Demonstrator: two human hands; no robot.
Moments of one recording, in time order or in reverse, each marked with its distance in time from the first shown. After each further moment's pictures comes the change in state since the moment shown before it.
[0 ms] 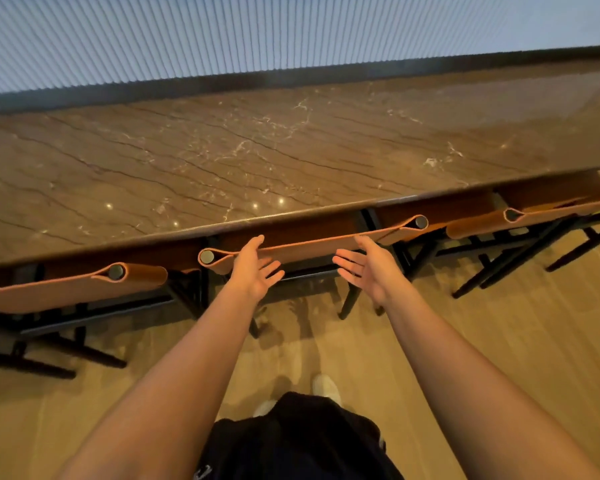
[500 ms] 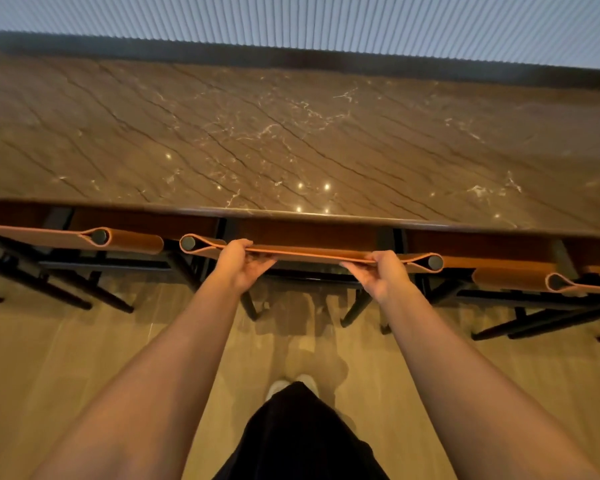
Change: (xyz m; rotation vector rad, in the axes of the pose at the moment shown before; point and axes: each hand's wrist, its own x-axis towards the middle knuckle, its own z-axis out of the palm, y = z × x) left_hand 0.040 -0.007 0.016 -0.301 0.171 0.056; right_hand 0.080 -0.045 -0.021 0.254 0.099 0.188
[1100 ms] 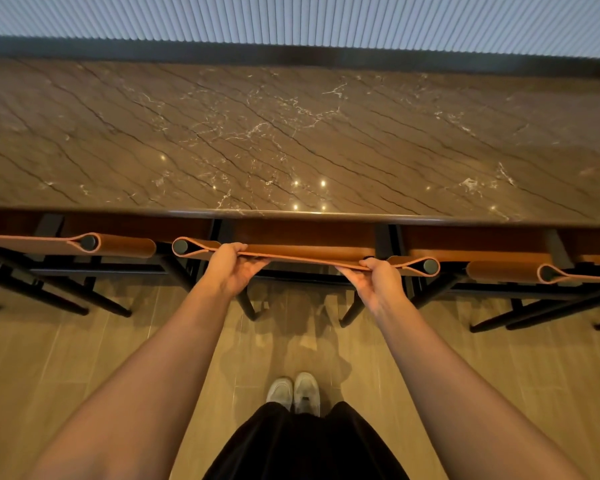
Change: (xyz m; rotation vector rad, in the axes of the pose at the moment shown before) left_hand -0.008 0.001 0.000 -0.009 -0.084 -0.011; right_hand -0.004 0.009 -0.016 0.076 -0.063 -0.031
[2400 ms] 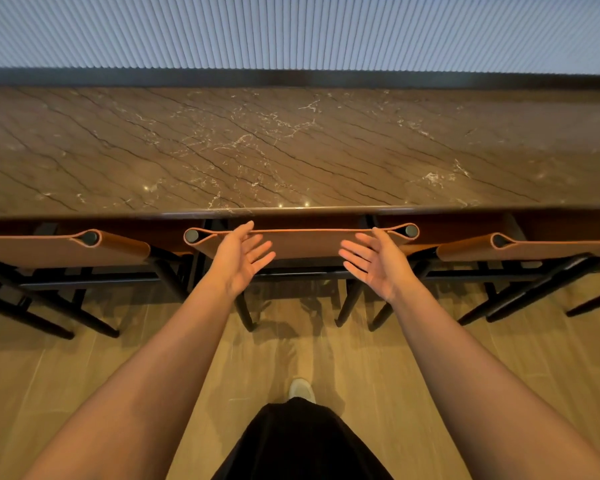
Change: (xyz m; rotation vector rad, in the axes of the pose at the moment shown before) left_hand -0.062 -0.030 0.010 0.210 -0.187 0.144; right_hand -0.064 -0.023 -0.037 -0.384 -0.216 -0.120
